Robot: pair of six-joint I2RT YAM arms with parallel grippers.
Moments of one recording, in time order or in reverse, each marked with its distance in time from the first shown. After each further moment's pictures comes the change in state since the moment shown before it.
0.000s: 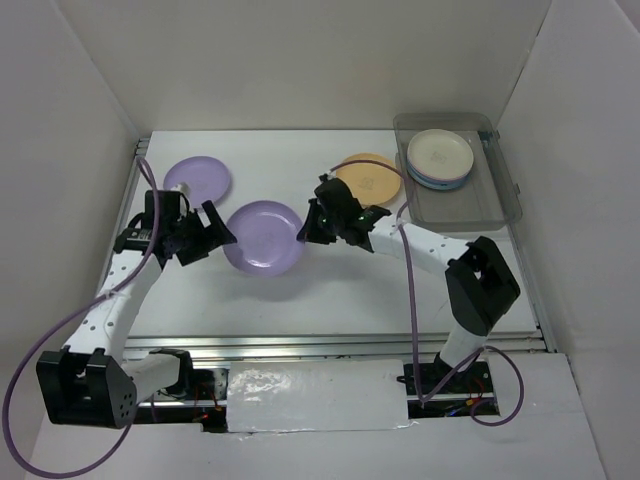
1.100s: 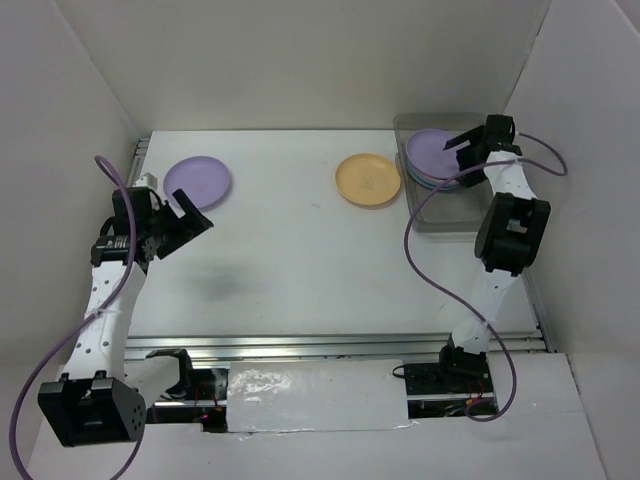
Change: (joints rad) left arm 0.149 -0.097 0.047 0.006 -0.034 0.020; right arm -0.986 0.510 0.666 -0.262 -0.074 0.191
